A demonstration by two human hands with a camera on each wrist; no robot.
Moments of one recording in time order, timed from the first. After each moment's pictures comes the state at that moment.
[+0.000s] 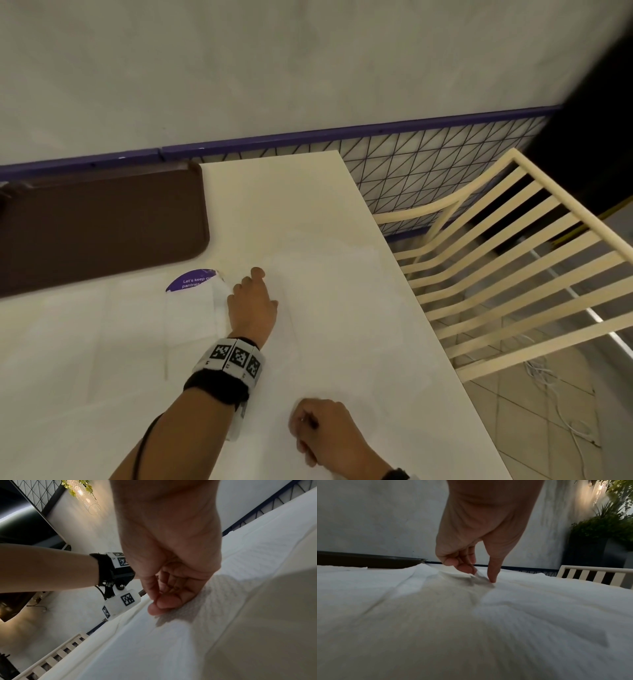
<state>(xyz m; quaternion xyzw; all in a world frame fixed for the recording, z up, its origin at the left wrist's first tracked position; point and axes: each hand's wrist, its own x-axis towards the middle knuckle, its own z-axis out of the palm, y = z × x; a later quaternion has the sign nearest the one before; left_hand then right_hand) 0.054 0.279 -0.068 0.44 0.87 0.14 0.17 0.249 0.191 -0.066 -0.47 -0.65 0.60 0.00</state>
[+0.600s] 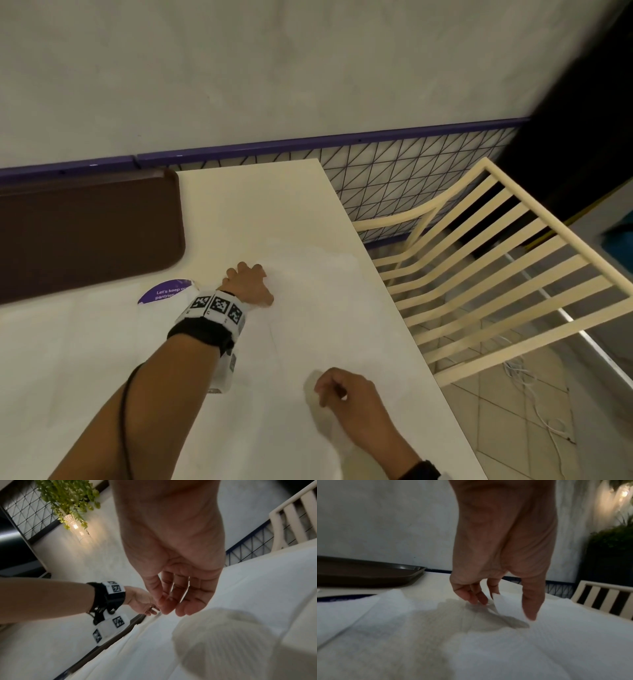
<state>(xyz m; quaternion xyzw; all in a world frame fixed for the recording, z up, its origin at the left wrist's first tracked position) 0.039 0.342 -0.049 0.49 0.81 -0.05 0.31 0.290 0.235 -0.049 -0.51 -0.70 0.48 0.12</state>
